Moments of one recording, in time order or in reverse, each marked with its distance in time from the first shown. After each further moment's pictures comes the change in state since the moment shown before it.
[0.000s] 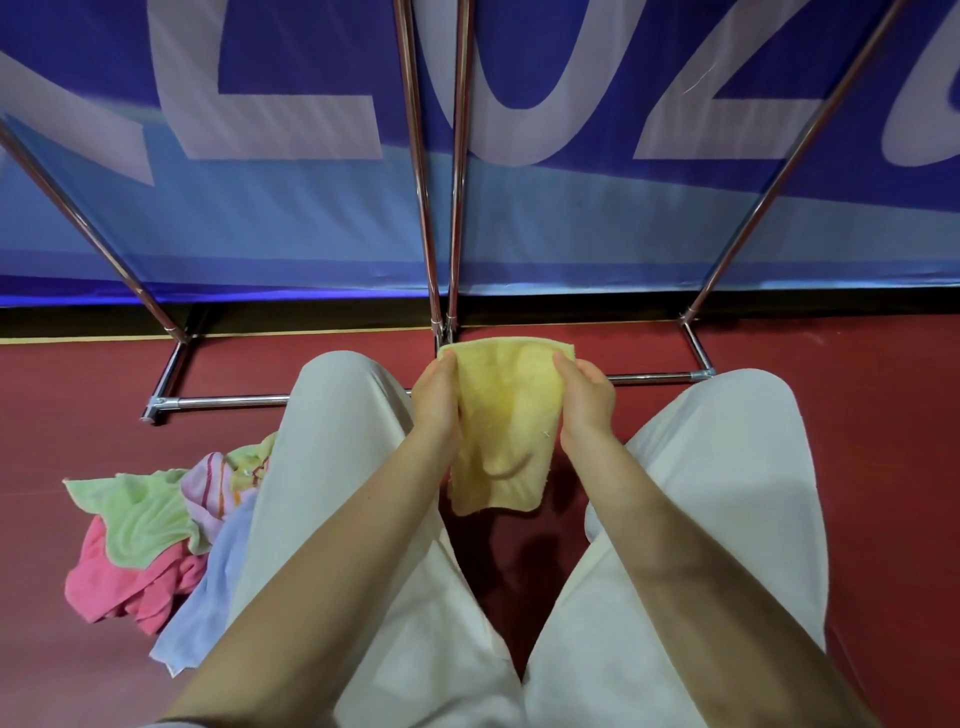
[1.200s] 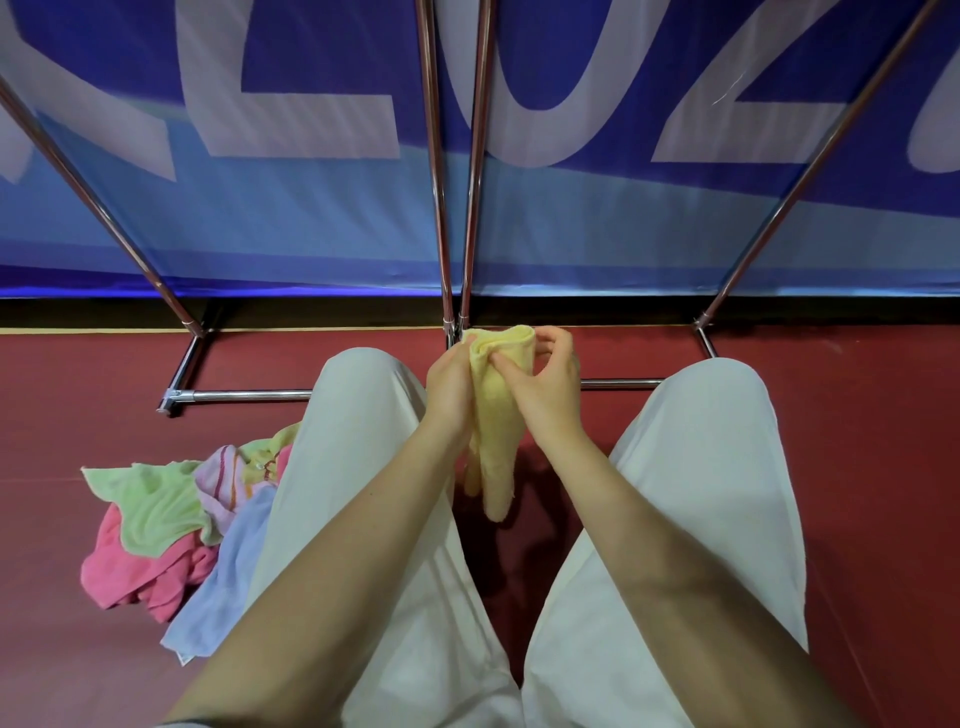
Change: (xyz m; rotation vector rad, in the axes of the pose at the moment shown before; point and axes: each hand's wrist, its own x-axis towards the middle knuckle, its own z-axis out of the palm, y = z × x) left_hand -0.011 0.018 0.002 0.027 -0.099 0.109; right_hand -0.021 0.000 0.037 -0.444 -0.194 -0.428
